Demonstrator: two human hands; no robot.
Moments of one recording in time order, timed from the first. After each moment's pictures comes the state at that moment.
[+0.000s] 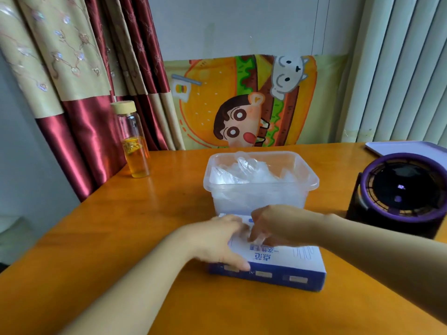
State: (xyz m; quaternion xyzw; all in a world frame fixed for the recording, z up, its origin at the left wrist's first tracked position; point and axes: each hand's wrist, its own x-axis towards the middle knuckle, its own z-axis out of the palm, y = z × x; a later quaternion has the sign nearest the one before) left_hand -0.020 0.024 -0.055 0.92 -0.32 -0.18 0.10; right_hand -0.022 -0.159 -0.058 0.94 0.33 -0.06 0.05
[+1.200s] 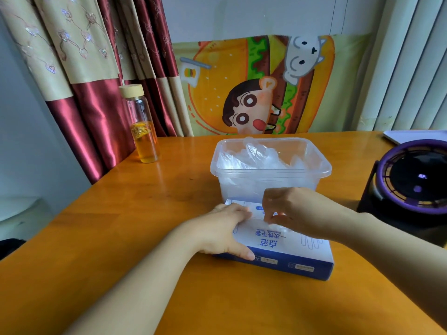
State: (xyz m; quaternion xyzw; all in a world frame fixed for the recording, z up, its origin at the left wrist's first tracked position) left_hand -0.025 0.028 -0.072 0.94 -0.29 -0.16 0.11; right_hand -0.035 -0.176 -0.061 0.93 0.35 0.08 -0.08
